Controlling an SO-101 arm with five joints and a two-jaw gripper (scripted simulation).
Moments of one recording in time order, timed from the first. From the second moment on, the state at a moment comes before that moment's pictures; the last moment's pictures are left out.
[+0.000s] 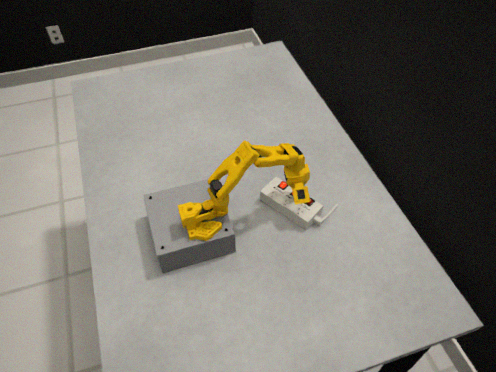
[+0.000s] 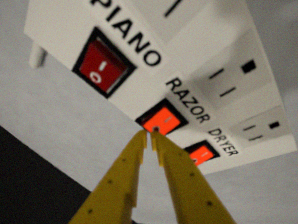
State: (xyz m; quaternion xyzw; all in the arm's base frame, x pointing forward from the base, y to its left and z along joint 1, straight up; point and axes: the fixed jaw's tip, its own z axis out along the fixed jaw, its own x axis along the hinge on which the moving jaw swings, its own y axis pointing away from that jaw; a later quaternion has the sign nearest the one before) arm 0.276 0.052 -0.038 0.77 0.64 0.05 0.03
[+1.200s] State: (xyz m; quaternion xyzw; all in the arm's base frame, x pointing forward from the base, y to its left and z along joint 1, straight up) arm 0.276 0.052 -0.038 0.77 0.64 0.07 0.04
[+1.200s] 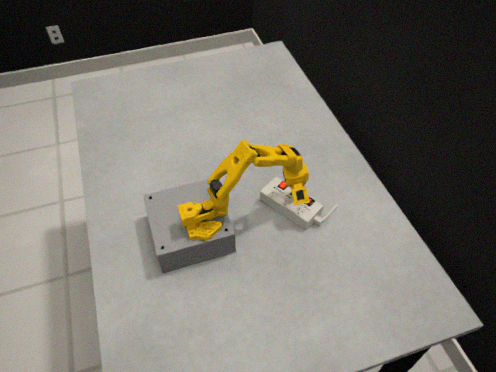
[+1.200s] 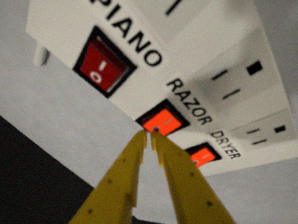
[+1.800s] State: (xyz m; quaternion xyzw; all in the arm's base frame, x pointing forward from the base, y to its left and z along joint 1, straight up) arm 0.276 0.052 -0.040 0.76 0.64 0.07 0.04
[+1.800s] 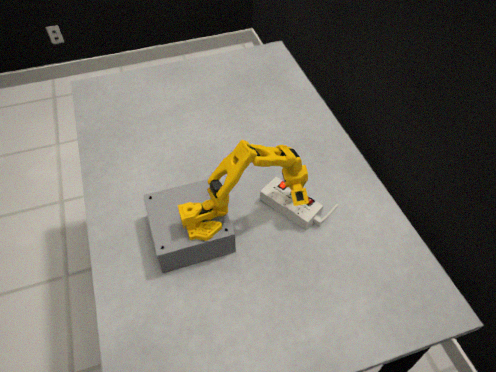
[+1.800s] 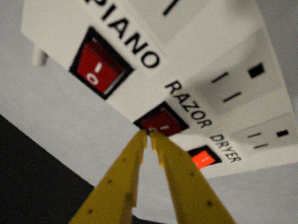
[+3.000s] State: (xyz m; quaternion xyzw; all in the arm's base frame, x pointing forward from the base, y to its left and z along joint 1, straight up) arm 0.277 0.052 -0.024 0.77 0.64 0.01 0.01
